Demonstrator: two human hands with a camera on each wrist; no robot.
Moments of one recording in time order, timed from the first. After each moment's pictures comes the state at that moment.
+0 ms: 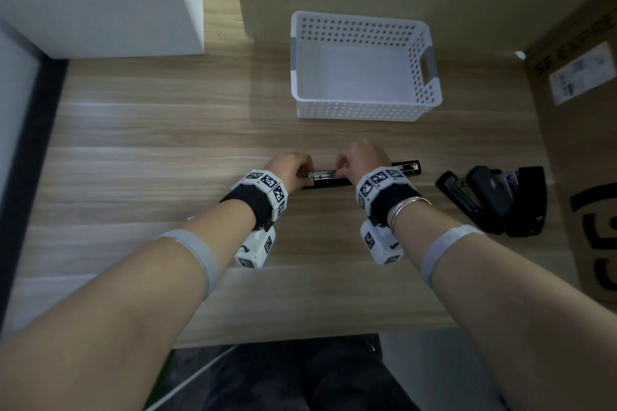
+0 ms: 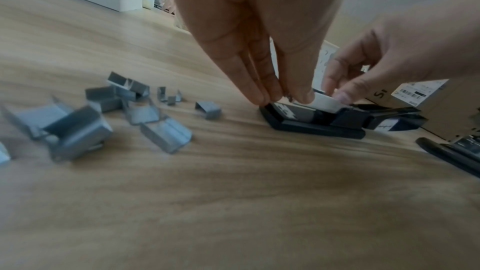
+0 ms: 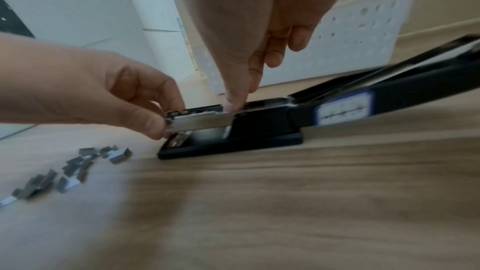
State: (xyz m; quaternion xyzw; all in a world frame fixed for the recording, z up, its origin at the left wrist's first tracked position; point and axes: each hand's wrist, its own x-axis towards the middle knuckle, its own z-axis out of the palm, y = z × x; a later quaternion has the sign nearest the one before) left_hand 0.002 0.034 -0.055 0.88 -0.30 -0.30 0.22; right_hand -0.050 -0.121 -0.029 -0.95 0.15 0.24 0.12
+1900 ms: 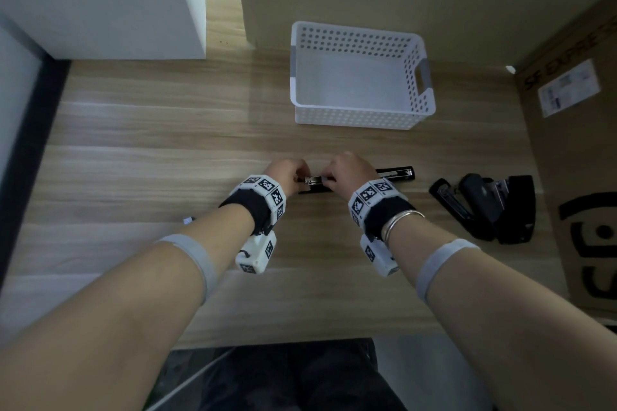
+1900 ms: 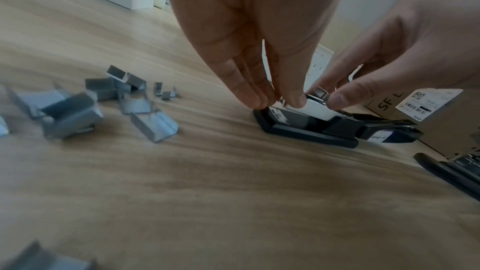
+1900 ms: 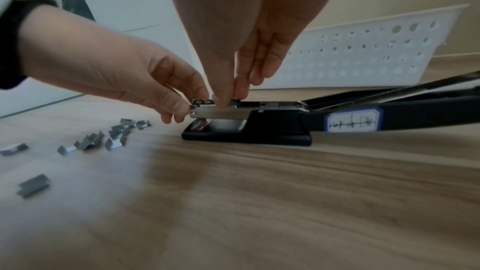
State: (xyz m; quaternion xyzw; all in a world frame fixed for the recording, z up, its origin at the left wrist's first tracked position) left_hand -0.007 0.035 -0.044 0.88 -0.24 -0.32 0.25; right_hand -0.061 -0.103 -0.019 -0.97 0.03 0.23 0.08
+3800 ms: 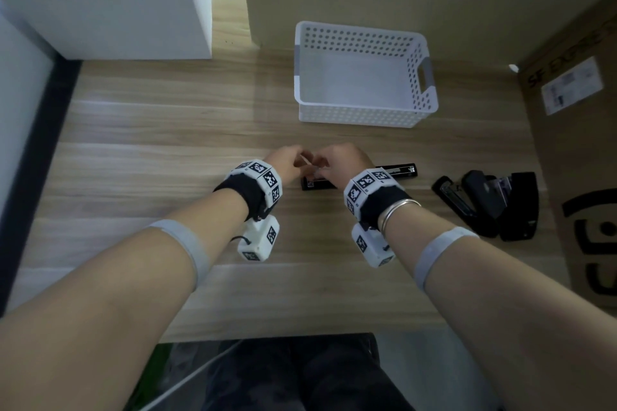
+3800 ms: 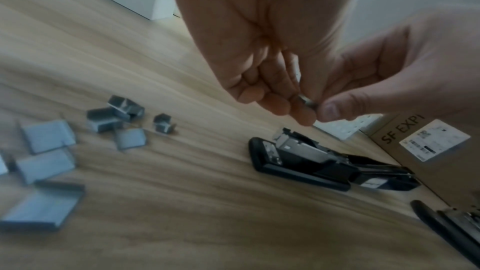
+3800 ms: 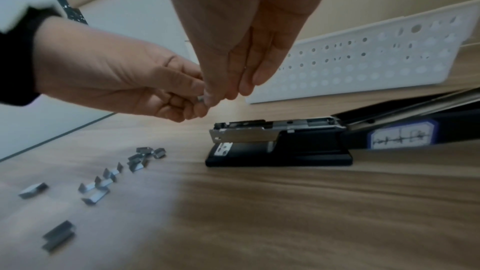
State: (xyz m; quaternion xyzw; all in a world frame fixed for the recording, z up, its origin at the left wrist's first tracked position) left_hand 0.004 0.040 -0.034 0.86 -0.19 -0.35 0.32; right_hand -0.052 -0.090 -0.006 -0.96 0.07 0.20 0.16
